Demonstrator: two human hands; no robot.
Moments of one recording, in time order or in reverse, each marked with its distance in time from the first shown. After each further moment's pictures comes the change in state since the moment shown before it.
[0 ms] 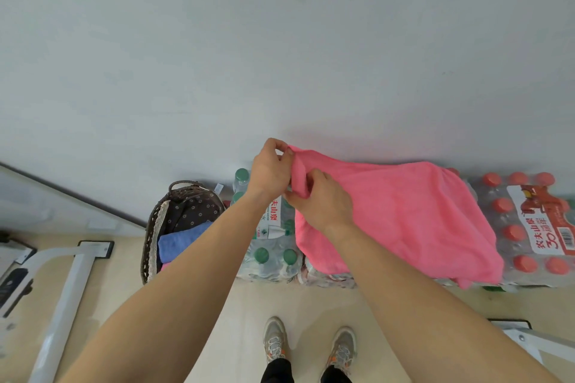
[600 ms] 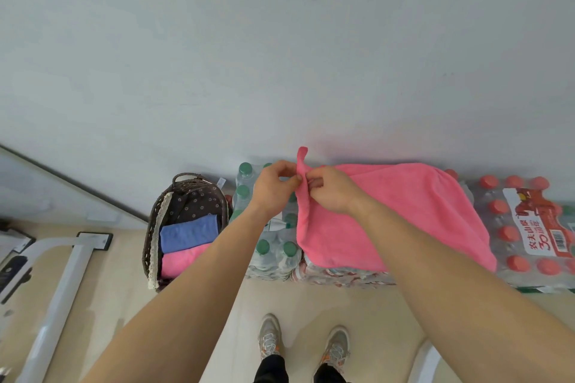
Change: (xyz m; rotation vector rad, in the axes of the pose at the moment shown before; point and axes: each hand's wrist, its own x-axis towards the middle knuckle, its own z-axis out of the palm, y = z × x) left_hand -0.030 -0.038 0.001 -0.079 -0.137 0.044; right_hand 0.013 0.008 -0.035 0.180 -0.345 -0.135
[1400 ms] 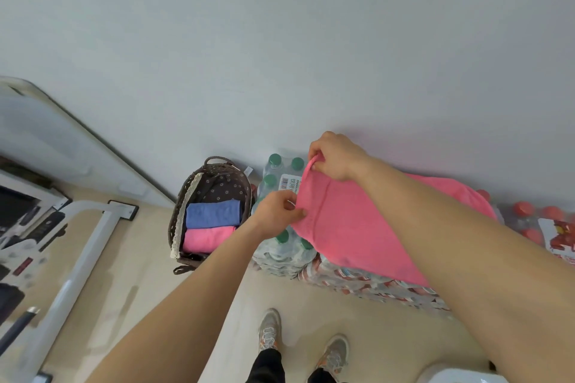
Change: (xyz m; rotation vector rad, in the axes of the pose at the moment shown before) left_hand -0.061 -0.030 -0.033 0.218 -0.120 -0.168; right_hand 0.054 -0.049 -0.012 -0.575 -0.078 -0.236
